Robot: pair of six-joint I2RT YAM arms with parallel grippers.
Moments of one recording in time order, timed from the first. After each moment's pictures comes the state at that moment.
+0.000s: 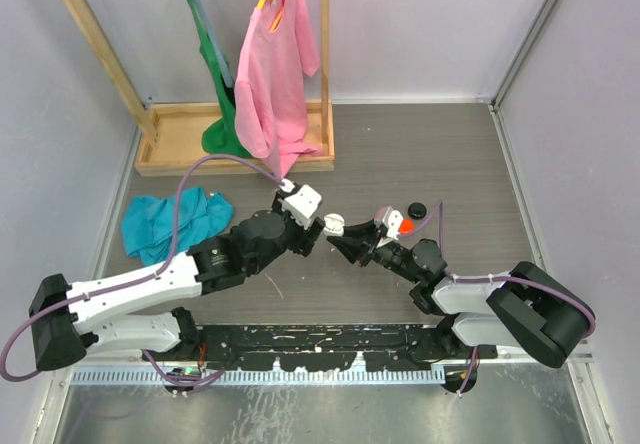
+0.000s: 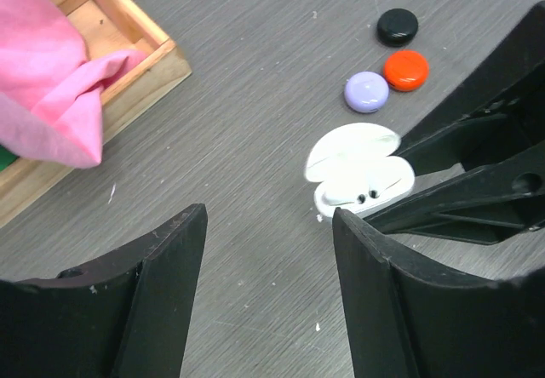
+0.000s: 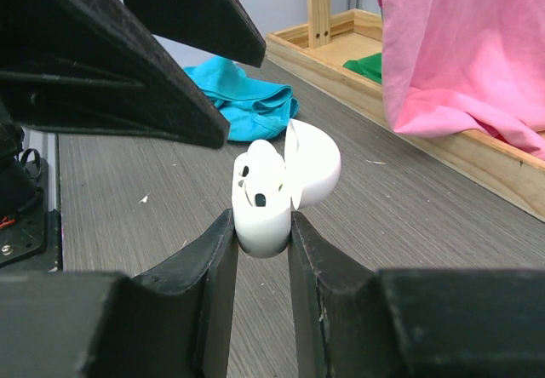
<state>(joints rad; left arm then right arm) -1.11 1.11 0.83 -0.05 -0.41 -0.02 0.73 1.24 0.11 1.34 -0.33 0.16</state>
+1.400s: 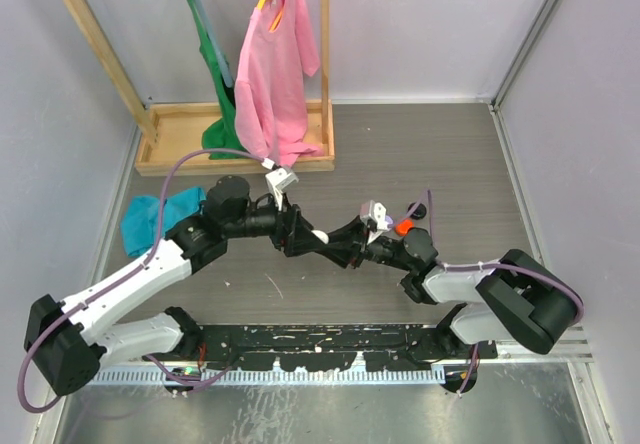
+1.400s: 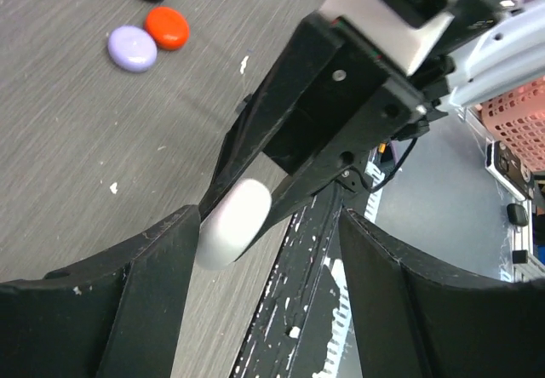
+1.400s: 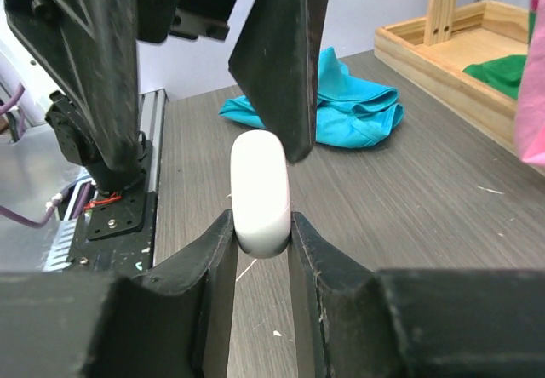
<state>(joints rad) -0.74 1.07 0.82 -0.09 0.56 -0.38 0.73 1.32 0.22 1.34 -0.58 0.27</state>
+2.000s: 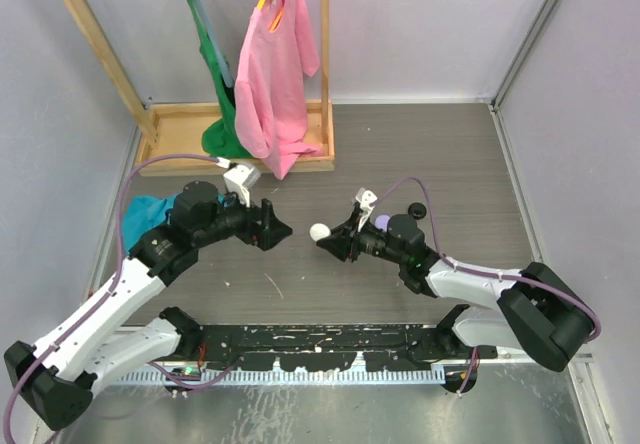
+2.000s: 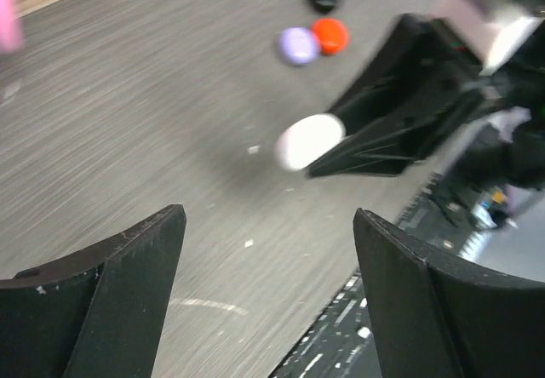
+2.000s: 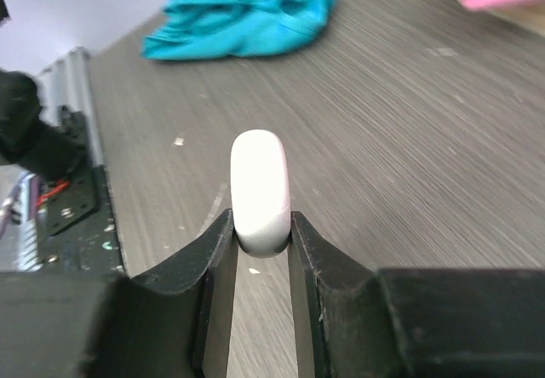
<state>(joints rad) -0.65 0.87 0.82 -0.31 0.33 -0.30 0.72 1.23 0.31 0.85 -0.46 0.29</state>
